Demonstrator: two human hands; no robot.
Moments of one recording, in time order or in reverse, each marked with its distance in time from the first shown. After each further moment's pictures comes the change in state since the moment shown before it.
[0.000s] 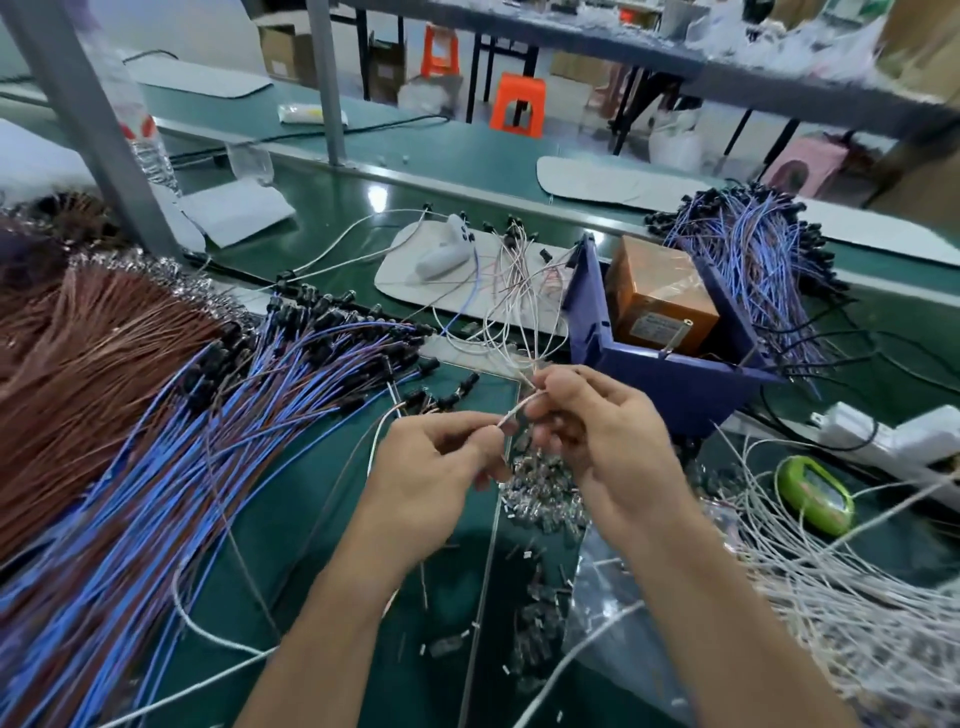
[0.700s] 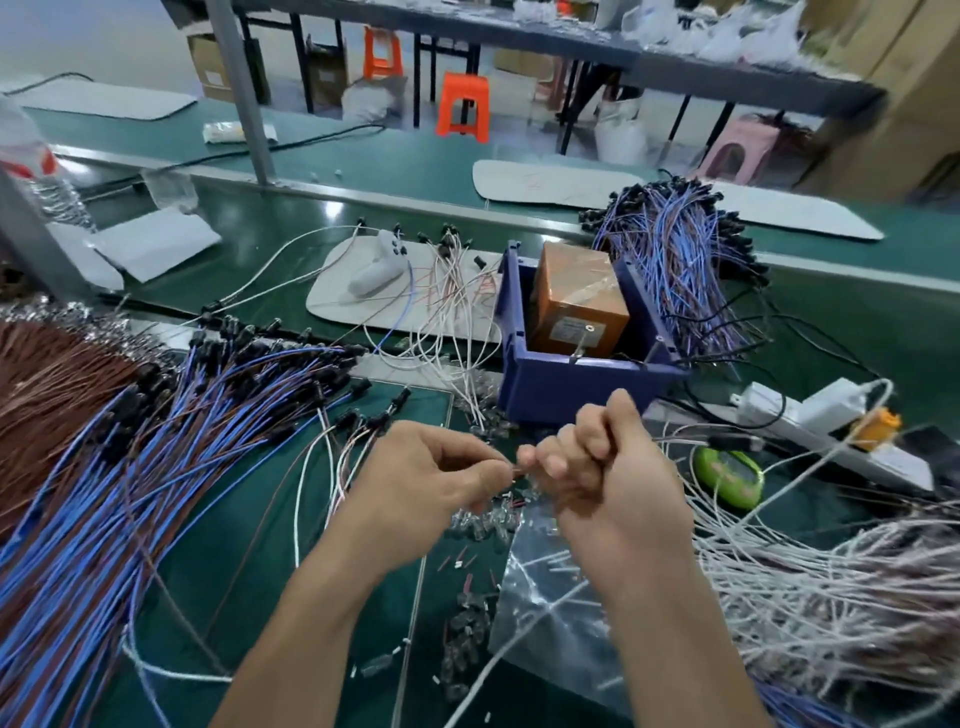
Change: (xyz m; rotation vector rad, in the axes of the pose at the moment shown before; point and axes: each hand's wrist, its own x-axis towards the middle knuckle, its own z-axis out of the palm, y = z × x) left_hand 0.008 0.033 0.029 0.041 -0.328 -0.021; right_hand -0.033 -0.018 -0.047 0.507 0.152 0.049
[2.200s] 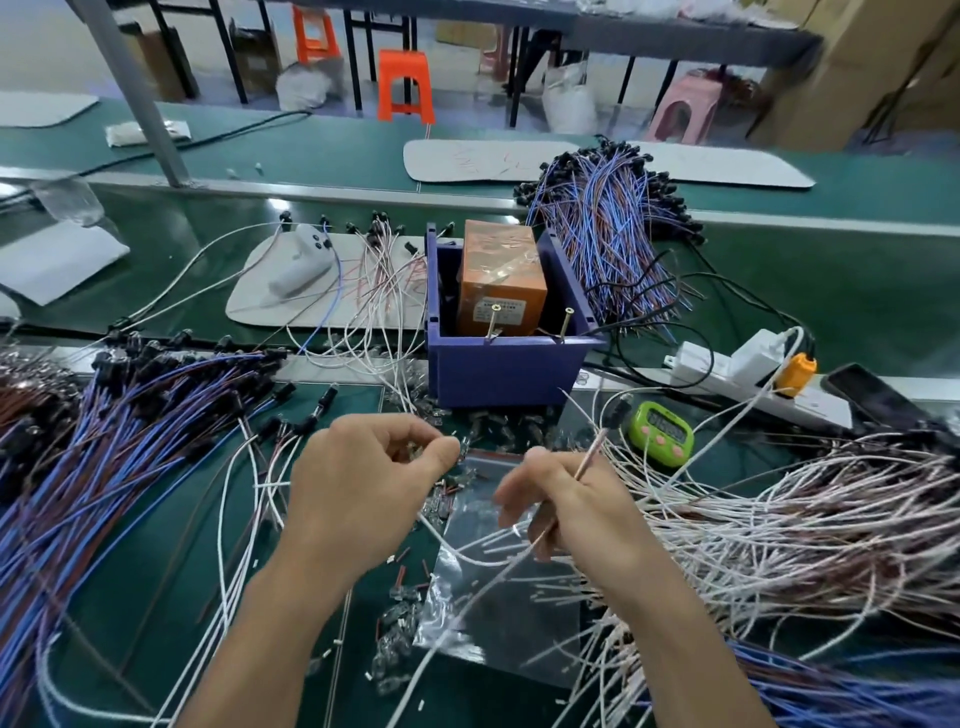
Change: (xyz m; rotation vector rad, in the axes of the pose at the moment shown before) left_hand 0.000 0.019 0.036 0.484 0.275 0.089; right_hand -0.022 -0.022 -0.069 -0.925 -0.071 0.007
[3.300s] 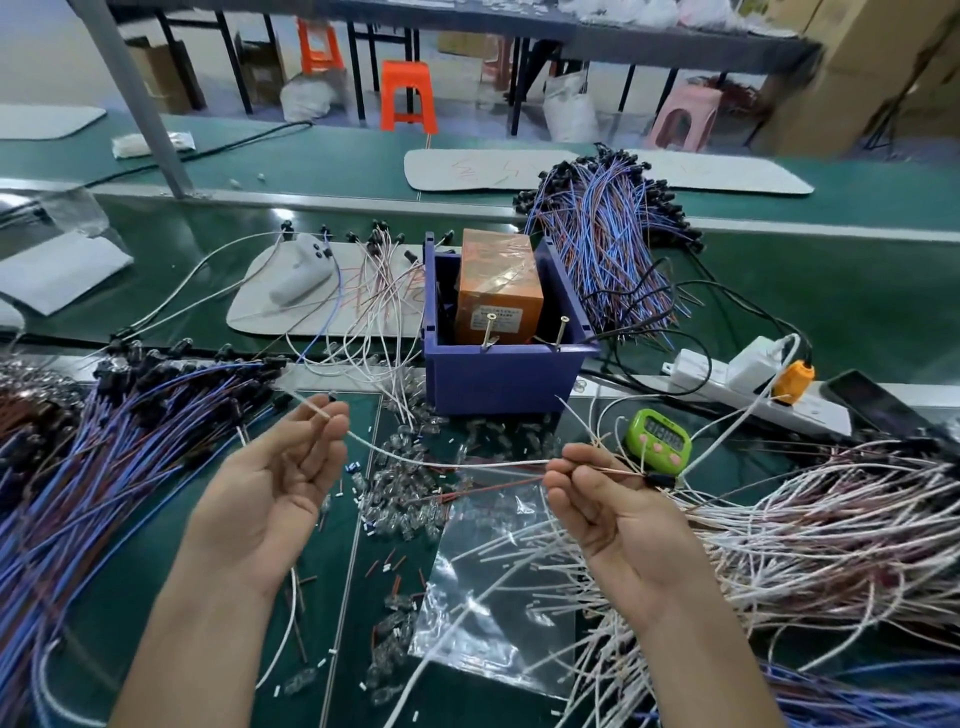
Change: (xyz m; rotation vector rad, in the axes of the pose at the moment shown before) left_hand 0.018 -0.063 -0.021 -1.438 0.001 -0.507; right_hand 0.003 0.016 -0.022 0.964 0.172 0.212
